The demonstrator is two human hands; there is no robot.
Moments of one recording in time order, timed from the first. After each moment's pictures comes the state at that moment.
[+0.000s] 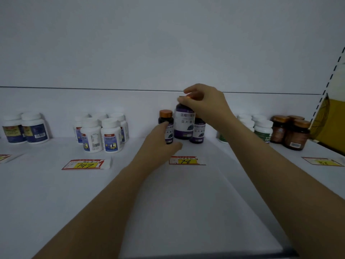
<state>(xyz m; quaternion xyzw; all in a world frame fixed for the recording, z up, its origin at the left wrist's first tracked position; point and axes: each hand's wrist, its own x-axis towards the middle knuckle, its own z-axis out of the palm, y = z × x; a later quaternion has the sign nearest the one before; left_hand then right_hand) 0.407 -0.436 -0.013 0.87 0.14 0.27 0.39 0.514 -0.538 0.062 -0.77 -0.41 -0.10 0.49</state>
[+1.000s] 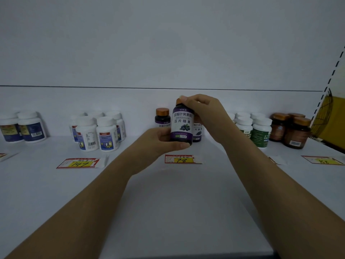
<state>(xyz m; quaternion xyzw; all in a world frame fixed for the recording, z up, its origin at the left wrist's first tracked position) 0.399 -0.440 -0.003 0.79 0.03 0.16 0.58 0.525 -0.545 0.039 -0.68 -0.38 0.05 0.62</state>
